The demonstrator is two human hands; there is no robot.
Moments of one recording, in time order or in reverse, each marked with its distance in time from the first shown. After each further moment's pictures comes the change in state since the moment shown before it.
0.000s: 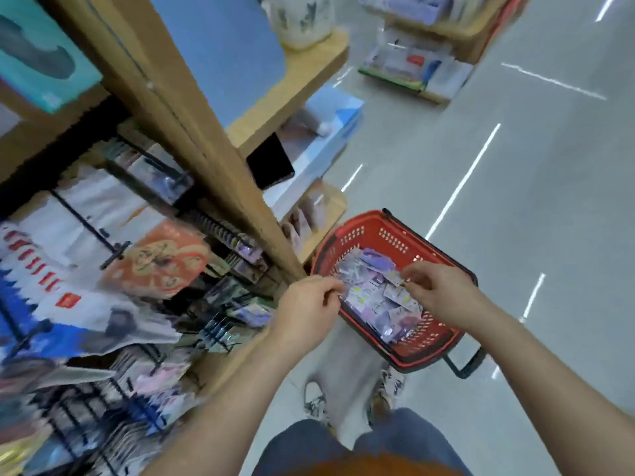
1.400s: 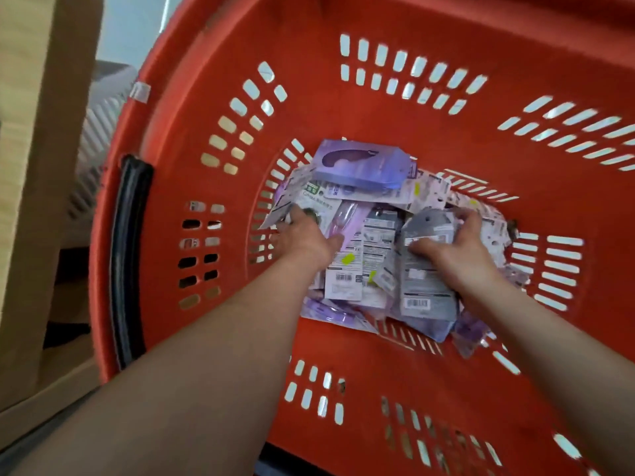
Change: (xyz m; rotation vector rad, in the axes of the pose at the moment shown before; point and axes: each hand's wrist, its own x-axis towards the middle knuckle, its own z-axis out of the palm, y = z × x) left_hand 0.382 -0.323 0.502 0.379 -0.563 -0.525; right_hand 0.413 0.383 0.357 0.851 0.336 0.689
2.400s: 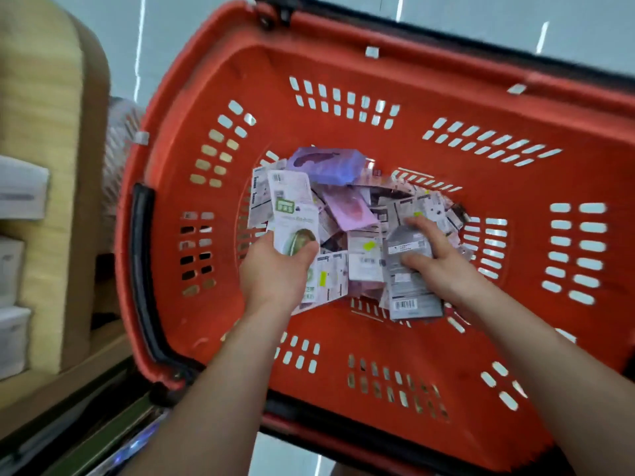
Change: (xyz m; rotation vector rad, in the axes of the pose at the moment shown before) left_hand -0.118 -0.005 -0.030 -0.489 0.241 0.071; right_hand -0.056 -0.008 -0.060 -0.127 -0.255 -0.041
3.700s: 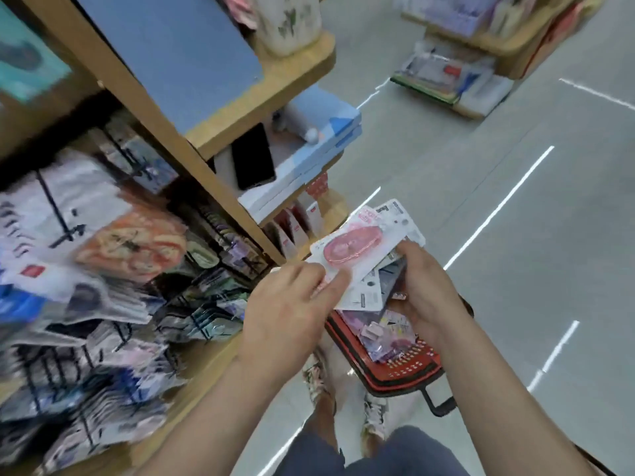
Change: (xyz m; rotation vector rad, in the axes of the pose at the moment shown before) left_hand -0.518 0.133 -0.318 0.596 0.844 0.924; right_hand -0.516 -0.328 -0.095 0.216 -0.368 -0.309
